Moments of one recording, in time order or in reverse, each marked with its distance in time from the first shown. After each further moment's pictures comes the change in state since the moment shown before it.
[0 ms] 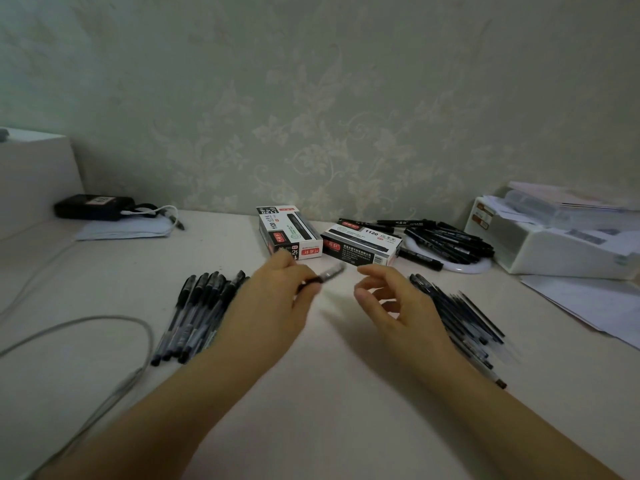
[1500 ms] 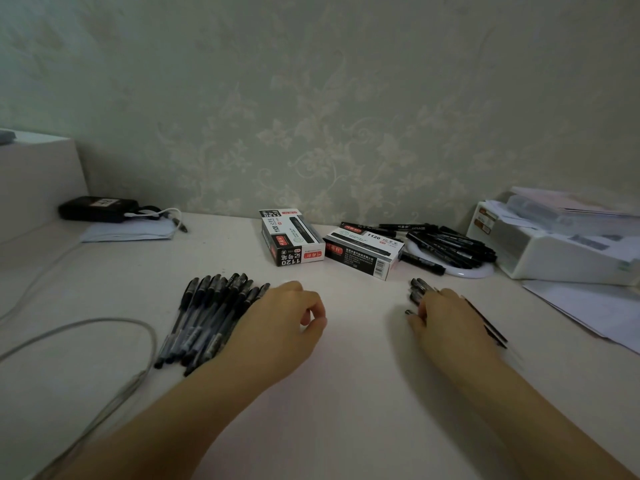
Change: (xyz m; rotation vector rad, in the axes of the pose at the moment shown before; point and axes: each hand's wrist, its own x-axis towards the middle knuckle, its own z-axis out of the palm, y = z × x) left_hand -0.010 -0.001 0.006 0.048 -0.263 -0.055; right_hand 0.001 0.010 -0.035 -0.916 -0.069 0.309
